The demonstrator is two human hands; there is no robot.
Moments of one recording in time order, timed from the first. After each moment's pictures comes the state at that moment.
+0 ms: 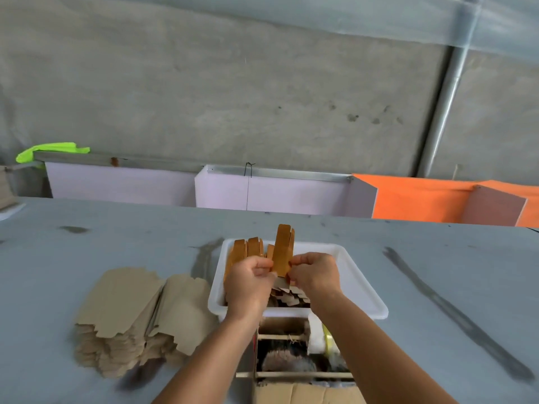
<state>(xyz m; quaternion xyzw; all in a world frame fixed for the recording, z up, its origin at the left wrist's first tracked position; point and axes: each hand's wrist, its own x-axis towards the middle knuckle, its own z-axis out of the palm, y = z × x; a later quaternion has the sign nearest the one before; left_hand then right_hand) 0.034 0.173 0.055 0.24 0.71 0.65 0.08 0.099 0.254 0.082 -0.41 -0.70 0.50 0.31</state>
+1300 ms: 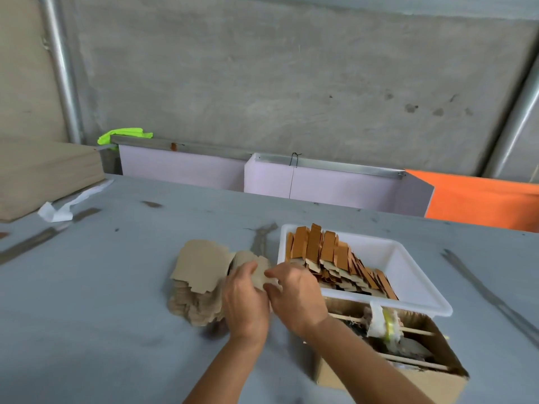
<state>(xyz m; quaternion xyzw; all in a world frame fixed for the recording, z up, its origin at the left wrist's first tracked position) 0.011 0.074 0.019 0.14 0.82 0.54 -0.16 0.062 0.144 0.047 -0.11 -0.95 0.14 0.25</state>
